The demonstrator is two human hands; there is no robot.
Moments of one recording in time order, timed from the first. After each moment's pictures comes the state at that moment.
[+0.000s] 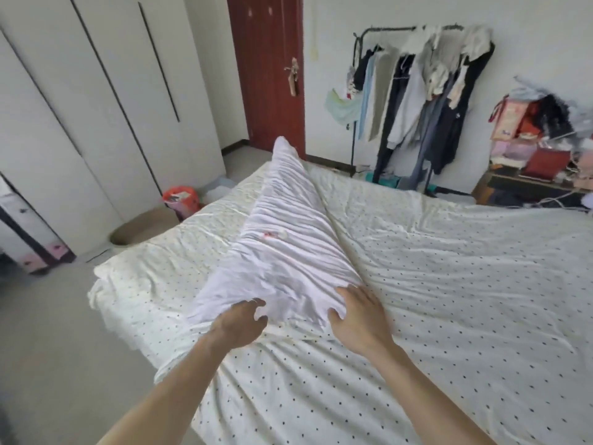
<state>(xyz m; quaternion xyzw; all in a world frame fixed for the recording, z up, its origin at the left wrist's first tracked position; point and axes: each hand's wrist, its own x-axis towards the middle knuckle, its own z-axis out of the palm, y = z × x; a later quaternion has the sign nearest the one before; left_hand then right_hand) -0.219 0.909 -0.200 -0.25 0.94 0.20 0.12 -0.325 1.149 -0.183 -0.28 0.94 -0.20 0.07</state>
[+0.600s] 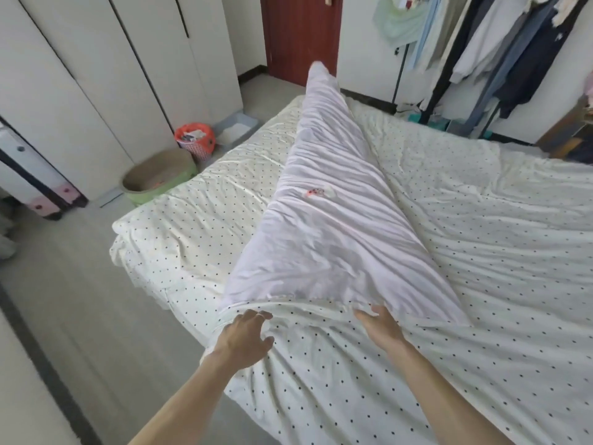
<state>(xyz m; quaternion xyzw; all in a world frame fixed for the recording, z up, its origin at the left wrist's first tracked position) -0.176 0.725 -0.313 -0.26 0.92 0.21 0.19 -0.347 0.957 -0.335 0.05 0.84 -0.37 0.39</state>
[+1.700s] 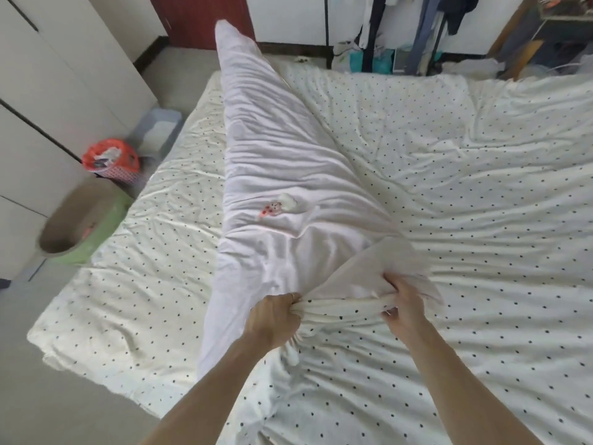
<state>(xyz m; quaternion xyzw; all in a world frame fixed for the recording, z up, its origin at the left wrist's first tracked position) -0.457 0.666 -0.349 -0.17 0.92 0.28 0.22 -0.537 0.906 -0.381 0.39 0.48 -0.76 0.22</state>
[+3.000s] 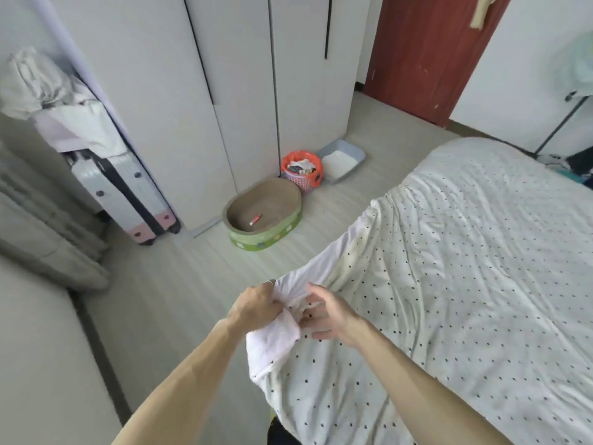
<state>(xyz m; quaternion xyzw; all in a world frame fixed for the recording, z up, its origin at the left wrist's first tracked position) -0.182 -0.091 -0.302 -0.35 0.88 0.29 0.13 -0.302 0.062 -0.291 -0.04 0.70 -0.44 0.56</state>
